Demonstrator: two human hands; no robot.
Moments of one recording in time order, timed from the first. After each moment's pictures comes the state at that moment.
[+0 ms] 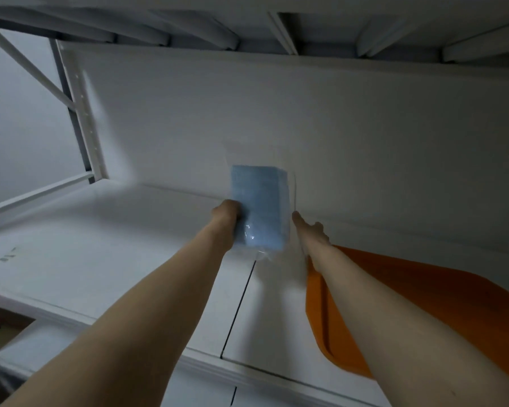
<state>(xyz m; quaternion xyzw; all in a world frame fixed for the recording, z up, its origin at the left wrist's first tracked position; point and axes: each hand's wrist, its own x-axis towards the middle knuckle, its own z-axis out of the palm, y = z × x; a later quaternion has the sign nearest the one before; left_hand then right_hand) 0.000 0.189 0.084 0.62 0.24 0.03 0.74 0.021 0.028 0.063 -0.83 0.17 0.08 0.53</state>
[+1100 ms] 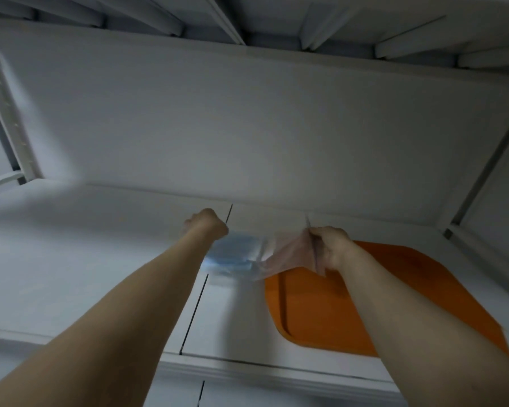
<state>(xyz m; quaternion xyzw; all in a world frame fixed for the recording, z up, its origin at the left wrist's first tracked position) 0.029 0.150 0.052 0.93 0.16 -0.02 0.33 -0.008 -0.082 0.055 -0.66 0.23 0.06 0.72</state>
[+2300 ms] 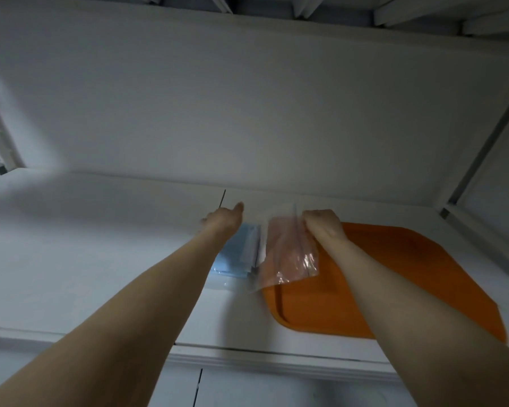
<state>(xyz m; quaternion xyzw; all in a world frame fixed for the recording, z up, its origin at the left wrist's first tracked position) 0.028 0.108 0.030 0.89 0.16 -0.05 0.41 -0.003 -0.084 0.044 -0.89 0.12 -0.04 0.43</state>
